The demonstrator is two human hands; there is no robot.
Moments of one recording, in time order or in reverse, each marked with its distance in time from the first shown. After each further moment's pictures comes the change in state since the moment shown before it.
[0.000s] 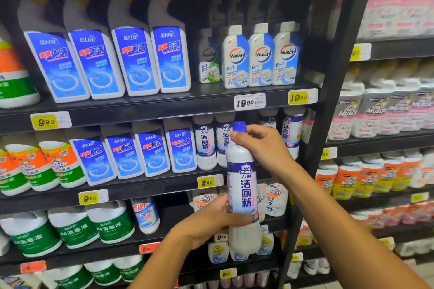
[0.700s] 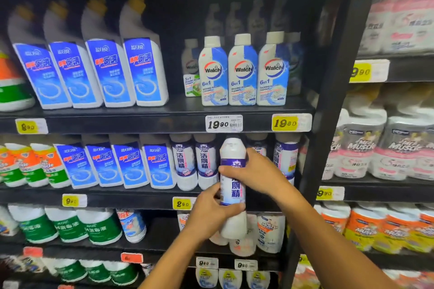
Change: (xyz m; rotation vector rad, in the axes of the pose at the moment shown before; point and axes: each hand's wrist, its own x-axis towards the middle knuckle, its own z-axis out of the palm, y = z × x) left_hand 0.129 0.019 0.031 0.269 0.732 0.159; right_hand 0.081 0.065 -0.076 -0.563 -0.295 0.073
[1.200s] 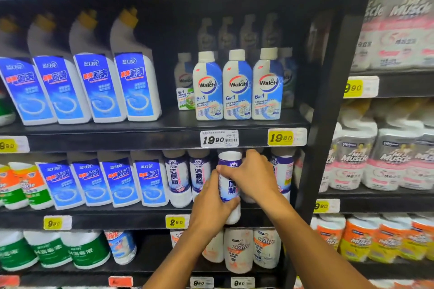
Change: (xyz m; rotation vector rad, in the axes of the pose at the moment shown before) left_hand 0.042 0.018 0.005 0.358 0.168 0.185; right_hand 0.019 -0.016 -0.001 -0.046 0.362 0.040
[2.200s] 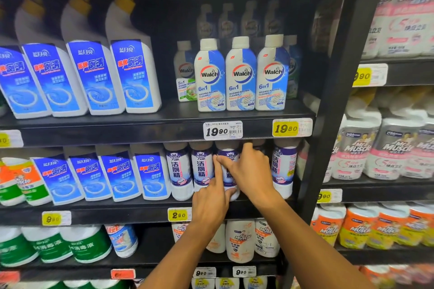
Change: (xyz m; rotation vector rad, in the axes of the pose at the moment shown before) left_hand 0.010 -0.028 0.016 0.478 -0.028 0.056; right_hand 0.000 0.005 0.028 -0.204 0.148 -0.125
